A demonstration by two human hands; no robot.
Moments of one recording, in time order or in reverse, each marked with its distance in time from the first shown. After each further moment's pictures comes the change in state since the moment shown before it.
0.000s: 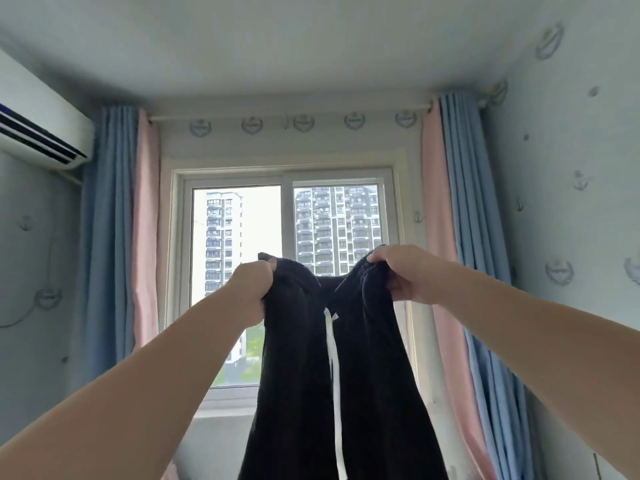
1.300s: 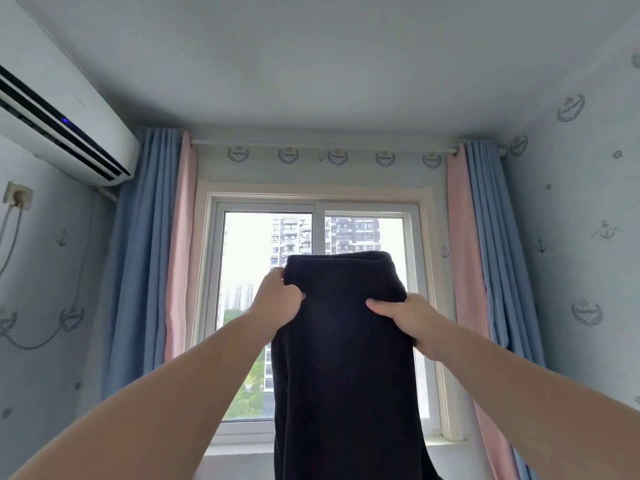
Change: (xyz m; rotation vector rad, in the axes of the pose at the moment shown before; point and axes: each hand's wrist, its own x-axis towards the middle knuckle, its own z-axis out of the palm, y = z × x) left_hand 0.049 0.076 -0.227 0.393 -0.090 0.361; right_hand 0.000 -0.032 0.246 0.006 0.088 -0.104
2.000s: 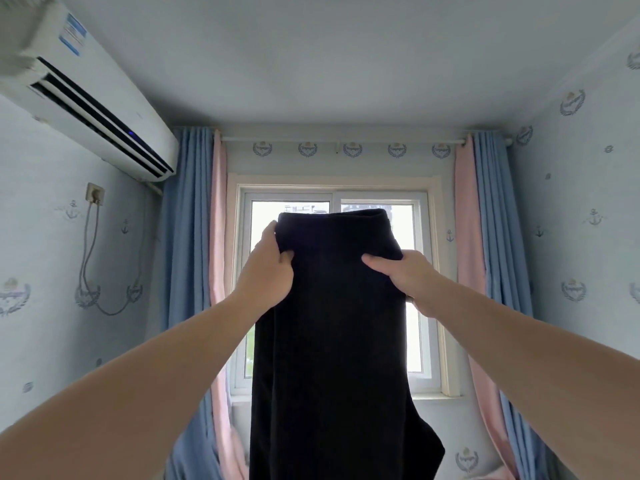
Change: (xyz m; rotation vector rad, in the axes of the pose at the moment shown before) left_hand -0.173 0.093 -0.119 0.257 0.128 0.350; right_hand -0.184 -0.113 0.049 0.019 -0.015 -0.164
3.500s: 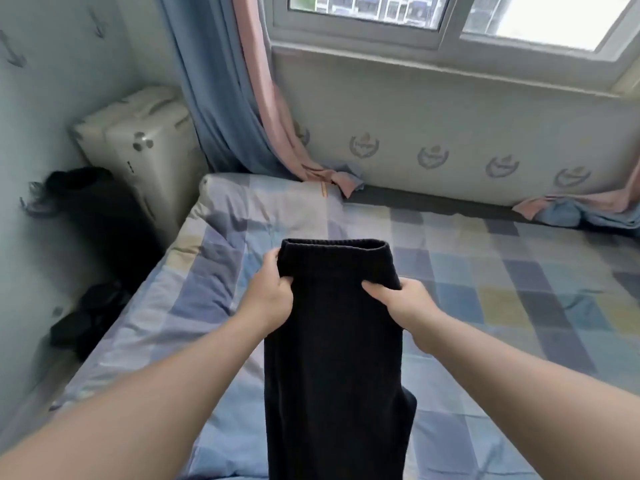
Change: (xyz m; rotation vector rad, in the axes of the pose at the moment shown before) left_hand -0.426 -0.720 0.191 0.074 -0.443 -1.054; right_hand -0.110 0.763 0.299 -0.210 -0.242 1.047
